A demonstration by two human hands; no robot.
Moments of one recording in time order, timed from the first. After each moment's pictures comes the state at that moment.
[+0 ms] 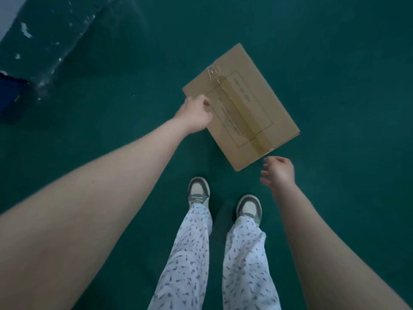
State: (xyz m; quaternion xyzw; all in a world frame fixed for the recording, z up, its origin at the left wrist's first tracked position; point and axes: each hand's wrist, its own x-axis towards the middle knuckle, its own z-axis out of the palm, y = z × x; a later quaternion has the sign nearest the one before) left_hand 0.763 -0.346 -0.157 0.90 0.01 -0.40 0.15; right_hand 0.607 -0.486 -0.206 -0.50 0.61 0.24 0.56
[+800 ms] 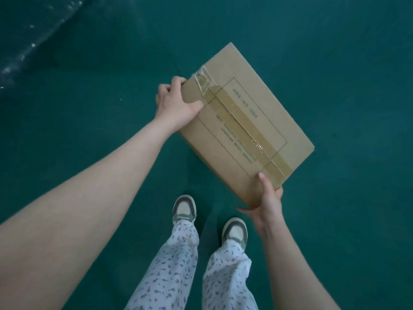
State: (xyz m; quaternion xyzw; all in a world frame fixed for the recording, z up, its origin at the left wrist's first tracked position) left_hand 0.837 -0.319 -0.187 0.90 0.11 -0.29 0.29; right_hand 0.638 -0.461 -0.219 -0.33 0.66 0.14 0.66
